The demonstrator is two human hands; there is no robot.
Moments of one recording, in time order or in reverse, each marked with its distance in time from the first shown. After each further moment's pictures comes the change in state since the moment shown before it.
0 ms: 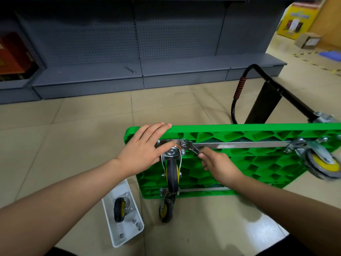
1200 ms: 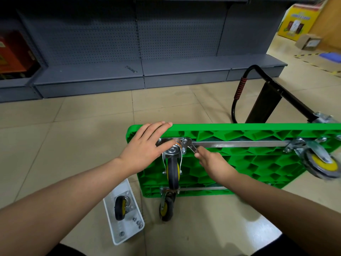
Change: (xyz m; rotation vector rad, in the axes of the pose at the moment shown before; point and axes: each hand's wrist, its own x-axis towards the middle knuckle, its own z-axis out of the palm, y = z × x) left_hand -0.001 0.003 0.010 0.004 0.080 -0.036; right_hand 0.009 -0.012 0.011 0.016 -0.067 0.088
